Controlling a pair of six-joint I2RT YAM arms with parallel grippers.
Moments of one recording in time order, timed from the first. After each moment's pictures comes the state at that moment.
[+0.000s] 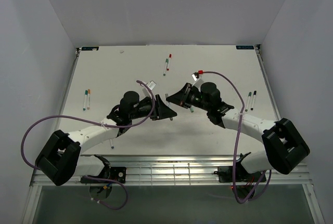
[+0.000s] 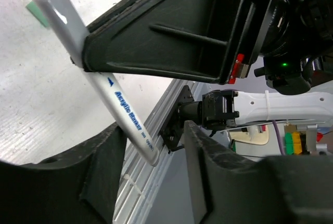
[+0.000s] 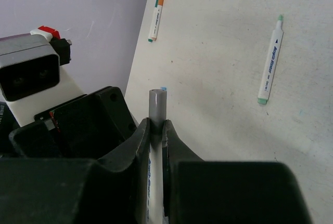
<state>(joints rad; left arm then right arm) -0.64 1.27 0.58 0.45 0.57 -0.90 0.67 1.38 0.71 0.44 -0.33 0.98</state>
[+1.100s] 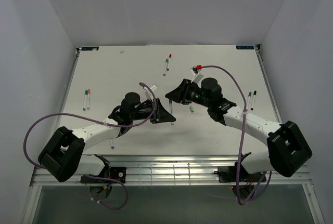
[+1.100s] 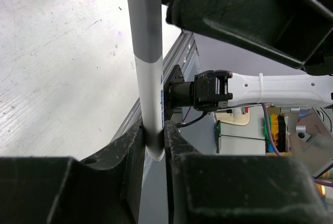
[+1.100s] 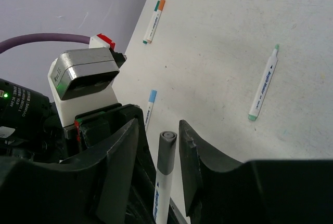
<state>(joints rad) -0.63 1.31 0.55 0.48 0.68 -0.95 0.67 1.34 0.78 0.36 -0.34 0.81</state>
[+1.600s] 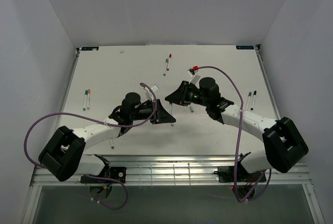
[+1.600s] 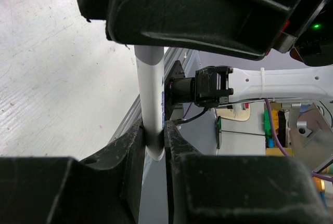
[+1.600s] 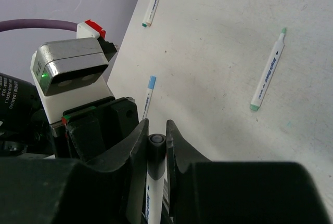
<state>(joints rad) -0.63 1.32 0.55 0.47 0.70 -0.94 0.66 1.40 0.79 0.34 -0.42 0.80</state>
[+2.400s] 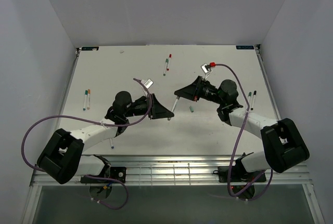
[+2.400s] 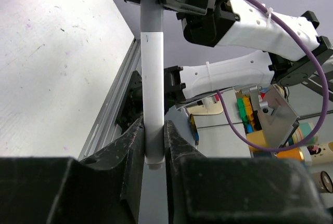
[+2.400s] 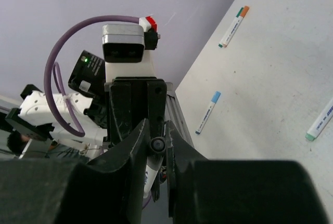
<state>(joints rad) -0.57 1.30 0.52 0.75 0.89 -1.08 0.45 1.39 0.64 0.90 -0.80 1.09</state>
